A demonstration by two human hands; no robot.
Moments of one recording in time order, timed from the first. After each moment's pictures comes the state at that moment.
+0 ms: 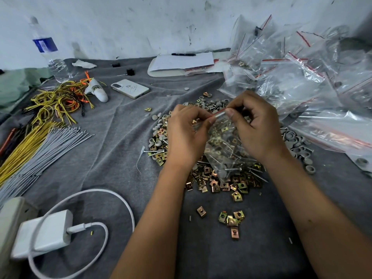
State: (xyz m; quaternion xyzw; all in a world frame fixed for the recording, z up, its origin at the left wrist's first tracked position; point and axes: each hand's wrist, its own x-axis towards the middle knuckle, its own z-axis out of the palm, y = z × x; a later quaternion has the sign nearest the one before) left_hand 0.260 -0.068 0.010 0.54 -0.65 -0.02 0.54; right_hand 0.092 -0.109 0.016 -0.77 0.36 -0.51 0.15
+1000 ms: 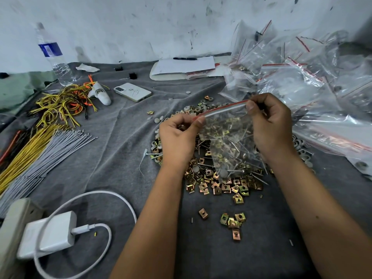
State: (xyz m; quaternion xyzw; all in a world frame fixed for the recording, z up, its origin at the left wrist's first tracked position) left_hand 0.270 -0.076 -0.004 0.48 -0.45 -0.31 0.68; right_hand 0.081 -0.123 0.005 -0.61 0.41 -0.62 0.29
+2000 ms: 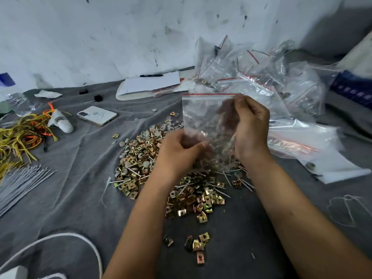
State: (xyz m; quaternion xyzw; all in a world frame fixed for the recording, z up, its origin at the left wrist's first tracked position) left_hand 0.216 -0.076 0.032 0.51 -0.58 -0.44 0.46; right_hand 0.054 -0.134 0.034 -0.45 0.35 -0.72 0.41
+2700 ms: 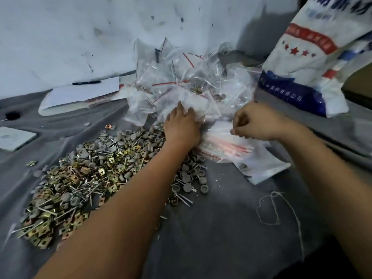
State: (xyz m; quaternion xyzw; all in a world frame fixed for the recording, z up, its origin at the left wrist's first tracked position) left_hand 0.045 -0.237 -0.003 0.59 -0.80 -0.04 0.12; right_hand -0.165 -0.162 0.056 -0.72 0.67 -0.13 0.15
